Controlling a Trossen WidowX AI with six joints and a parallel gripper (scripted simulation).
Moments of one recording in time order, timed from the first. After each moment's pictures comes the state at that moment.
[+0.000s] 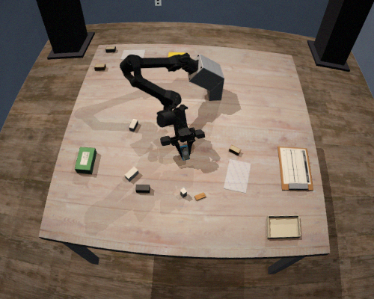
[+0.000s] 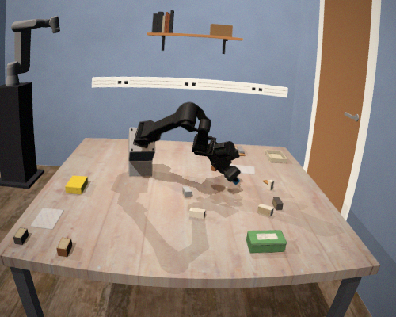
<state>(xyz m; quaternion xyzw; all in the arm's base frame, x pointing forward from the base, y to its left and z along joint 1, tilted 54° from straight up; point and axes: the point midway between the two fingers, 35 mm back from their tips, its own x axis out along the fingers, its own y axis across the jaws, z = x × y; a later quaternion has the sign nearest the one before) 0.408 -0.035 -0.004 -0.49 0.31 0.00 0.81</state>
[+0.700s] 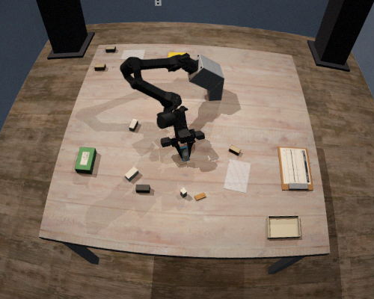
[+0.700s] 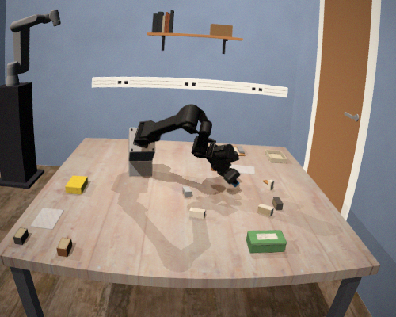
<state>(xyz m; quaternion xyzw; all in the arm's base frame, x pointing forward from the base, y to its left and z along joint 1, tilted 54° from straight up) 0.410 -0.044 -0.011 -0.49 0.31 0.00 0.81</state>
